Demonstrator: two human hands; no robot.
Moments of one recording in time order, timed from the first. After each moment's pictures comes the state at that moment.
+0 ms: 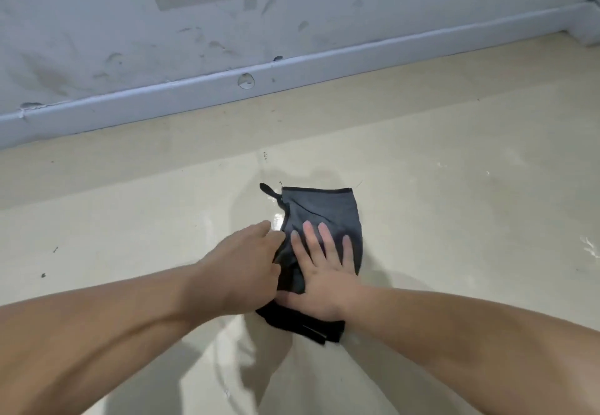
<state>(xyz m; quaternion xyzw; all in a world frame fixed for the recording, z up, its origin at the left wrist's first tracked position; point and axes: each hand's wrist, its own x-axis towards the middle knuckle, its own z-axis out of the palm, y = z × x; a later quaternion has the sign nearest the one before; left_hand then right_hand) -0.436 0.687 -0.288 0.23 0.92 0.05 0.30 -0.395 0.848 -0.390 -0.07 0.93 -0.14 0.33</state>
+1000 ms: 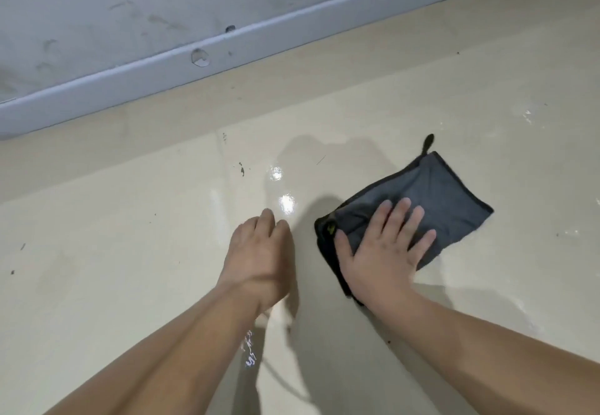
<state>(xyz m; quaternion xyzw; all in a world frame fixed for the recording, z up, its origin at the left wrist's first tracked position) -0.398 0.774 -0.369 0.19 0.97 0.04 0.16 -0.348 0.960 -0.417 0.25 0.96 -0.08 0.10</state>
